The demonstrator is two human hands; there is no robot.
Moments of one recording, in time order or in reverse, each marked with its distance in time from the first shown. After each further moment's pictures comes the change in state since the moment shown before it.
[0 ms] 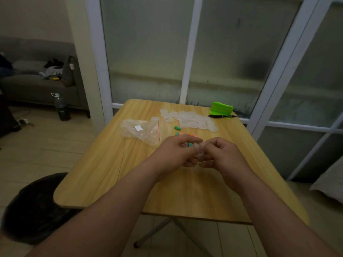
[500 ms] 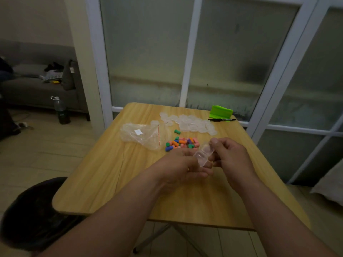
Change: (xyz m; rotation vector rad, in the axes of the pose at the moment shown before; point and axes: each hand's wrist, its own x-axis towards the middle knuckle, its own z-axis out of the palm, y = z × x) left_hand -0.003 -0.001 0.017 -0.382 -0.116 -0.272; right_hand 0.011 0.007 -0.011 -0.022 0.184 -0.084
